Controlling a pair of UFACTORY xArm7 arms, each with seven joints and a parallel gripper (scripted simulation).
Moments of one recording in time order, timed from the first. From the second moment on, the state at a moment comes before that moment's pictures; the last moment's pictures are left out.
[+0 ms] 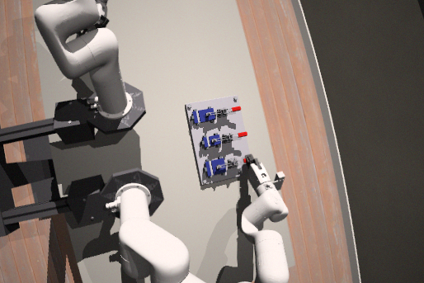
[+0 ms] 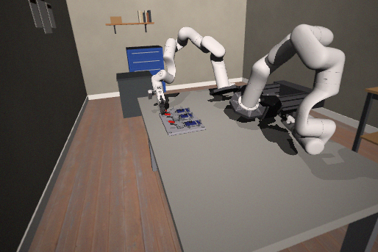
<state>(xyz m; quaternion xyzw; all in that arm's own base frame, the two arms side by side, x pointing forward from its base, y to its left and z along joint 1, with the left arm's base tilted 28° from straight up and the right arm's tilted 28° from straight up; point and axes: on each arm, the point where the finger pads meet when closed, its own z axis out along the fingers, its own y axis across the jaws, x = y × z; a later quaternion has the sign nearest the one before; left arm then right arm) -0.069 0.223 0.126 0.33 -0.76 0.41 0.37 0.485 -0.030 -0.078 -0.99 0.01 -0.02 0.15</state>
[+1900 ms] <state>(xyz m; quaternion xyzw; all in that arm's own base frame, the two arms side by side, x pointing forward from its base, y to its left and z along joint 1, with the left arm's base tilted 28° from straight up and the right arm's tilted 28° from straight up) -0.069 0.223 0.126 0.33 -0.76 0.41 0.37 0.484 -0.028 -0.075 -0.99 0.01 -0.02 0.15</state>
